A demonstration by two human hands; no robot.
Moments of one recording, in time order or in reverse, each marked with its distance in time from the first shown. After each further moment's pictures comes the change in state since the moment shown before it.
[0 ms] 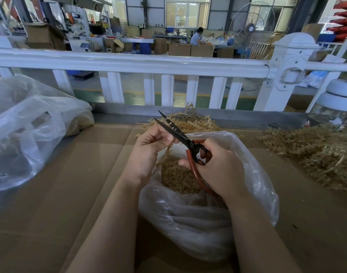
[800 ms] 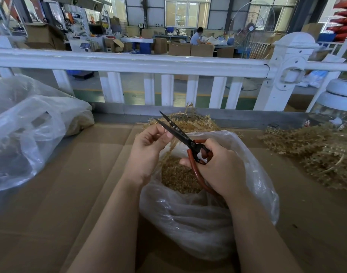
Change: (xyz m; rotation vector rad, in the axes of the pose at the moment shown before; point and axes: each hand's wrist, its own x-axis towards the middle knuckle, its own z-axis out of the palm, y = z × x) left_hand -0.002 0.003 0.002 0.036 0.060 0.033; right_hand 0.000 0.002 0.000 0.001 0.008 -0.006
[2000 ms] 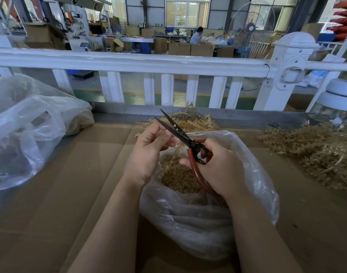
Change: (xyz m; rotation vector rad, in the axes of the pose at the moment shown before) left_hand -0.001 0.000 -0.001 0.019 -0.026 -0.048; right_hand 0.000 0.000 0.003 0.051 -0.021 0.048
